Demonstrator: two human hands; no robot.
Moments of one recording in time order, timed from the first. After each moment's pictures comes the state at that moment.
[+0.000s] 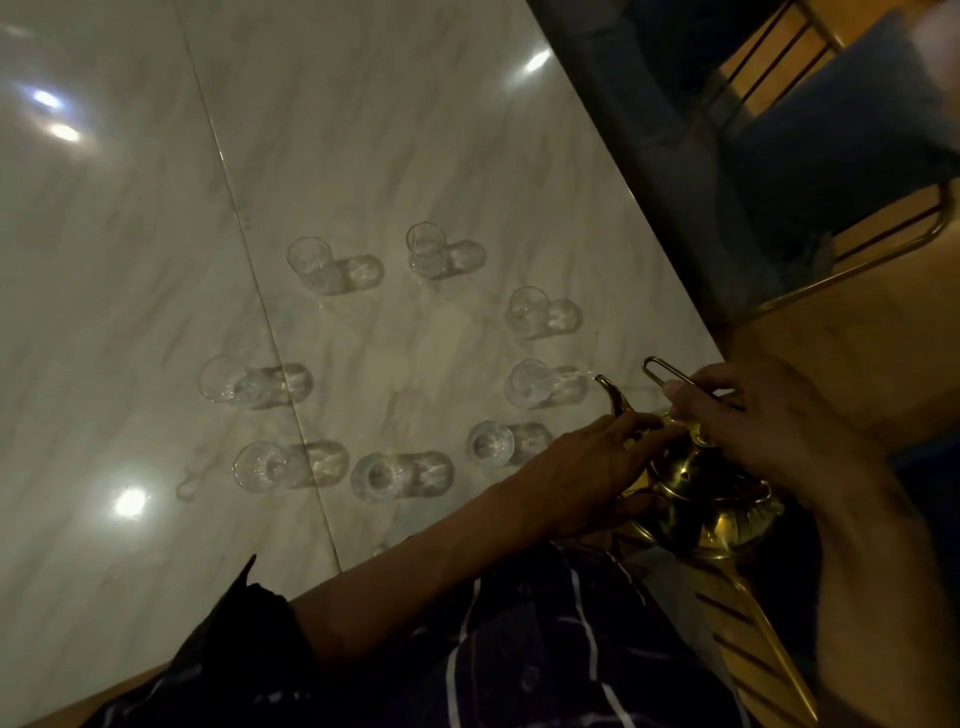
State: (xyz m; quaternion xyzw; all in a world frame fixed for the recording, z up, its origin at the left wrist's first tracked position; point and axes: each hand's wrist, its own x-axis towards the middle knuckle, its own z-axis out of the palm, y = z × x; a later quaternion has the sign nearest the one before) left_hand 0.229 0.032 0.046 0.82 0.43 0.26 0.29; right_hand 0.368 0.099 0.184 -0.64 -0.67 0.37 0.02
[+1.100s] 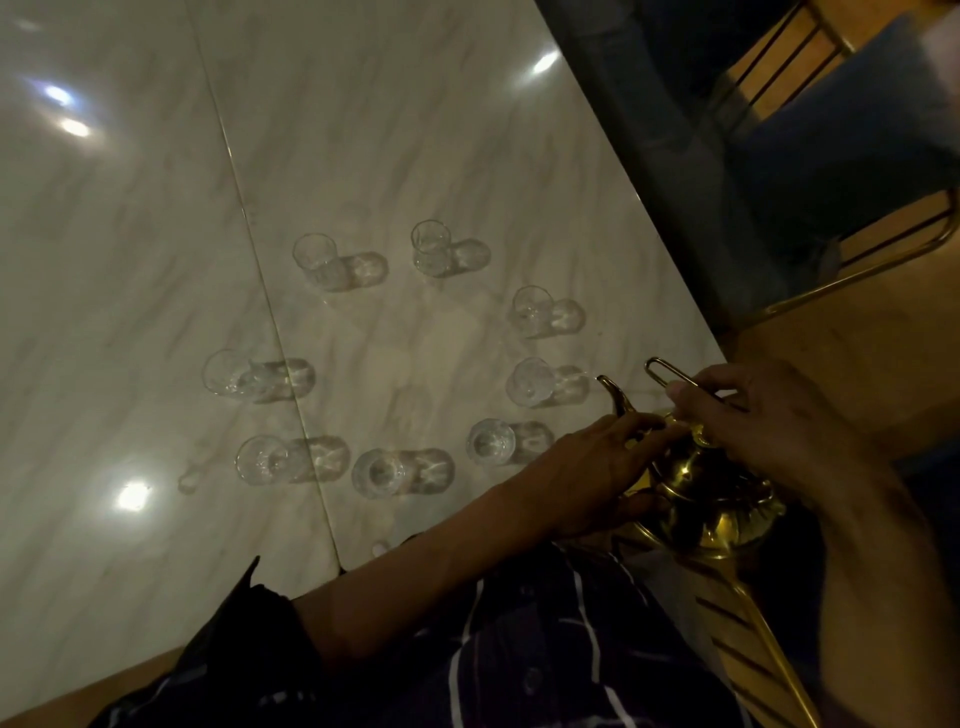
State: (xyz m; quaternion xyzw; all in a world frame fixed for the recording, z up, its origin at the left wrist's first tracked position) left_hand 0.232 0.029 0.046 0.81 0.43 0.26 0.30; right_hand 0.371 0.098 0.183 -0.63 -0.69 0.35 0.01
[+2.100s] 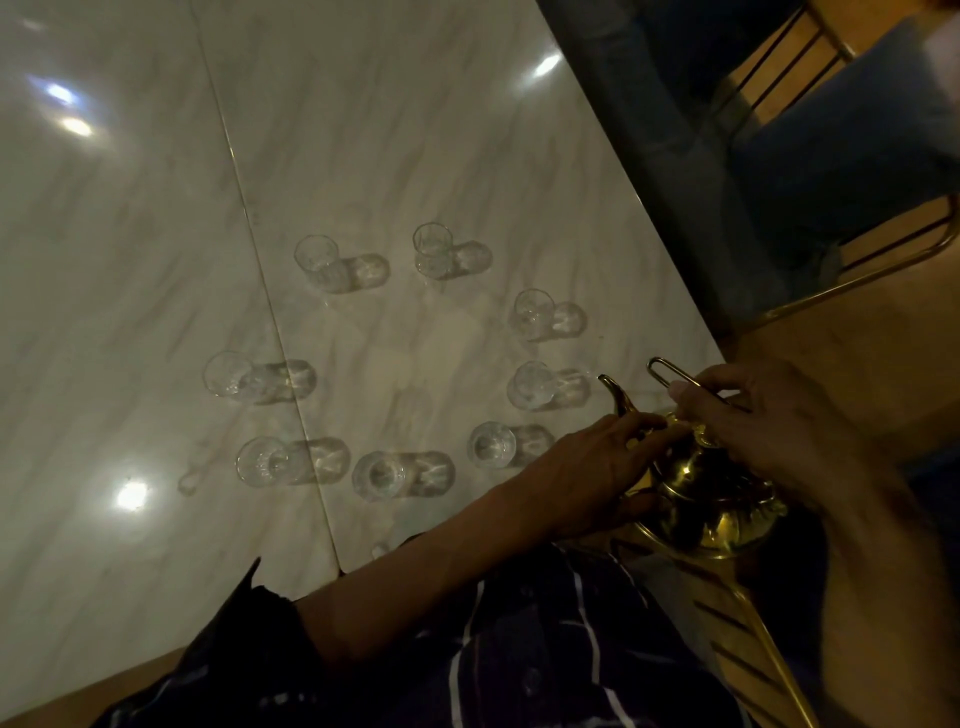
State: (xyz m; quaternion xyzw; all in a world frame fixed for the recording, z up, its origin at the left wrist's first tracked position) left_hand 0.231 0.034 0.045 0.81 0.44 0.26 0.29; right_hand 0.364 0.100 0.188 -0.64 -0.67 0.36 0.02
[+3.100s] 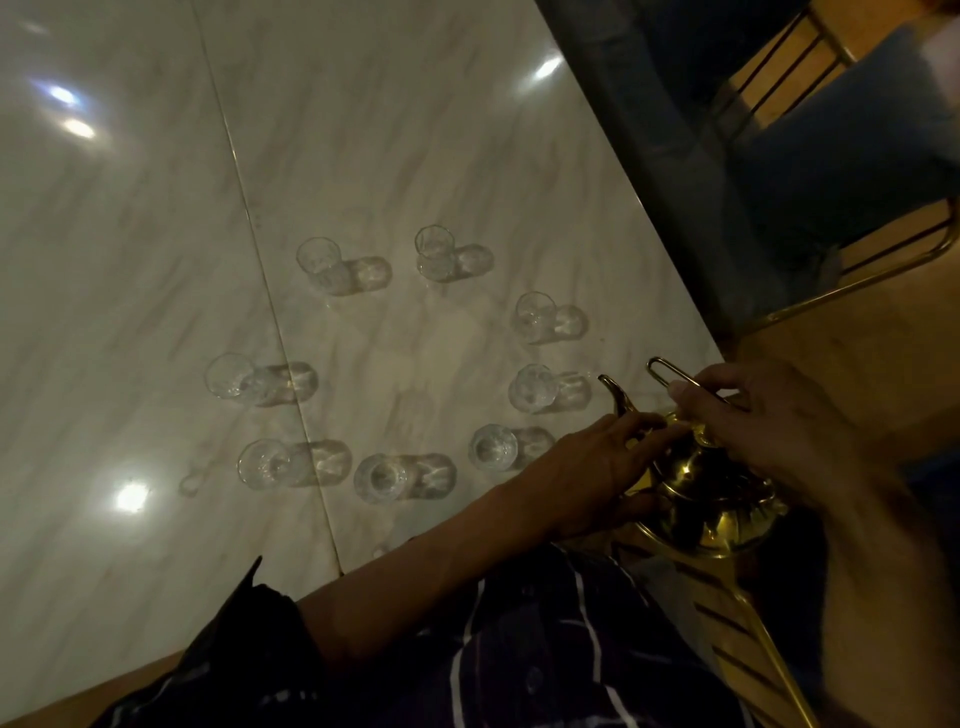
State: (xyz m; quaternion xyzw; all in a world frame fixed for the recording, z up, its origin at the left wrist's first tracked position) left_hand 0.228 0.036 0.042 0.81 0.44 0.26 0.28; right_hand 0.364 0.105 0.187 -0.64 -0.68 0.36 0.00
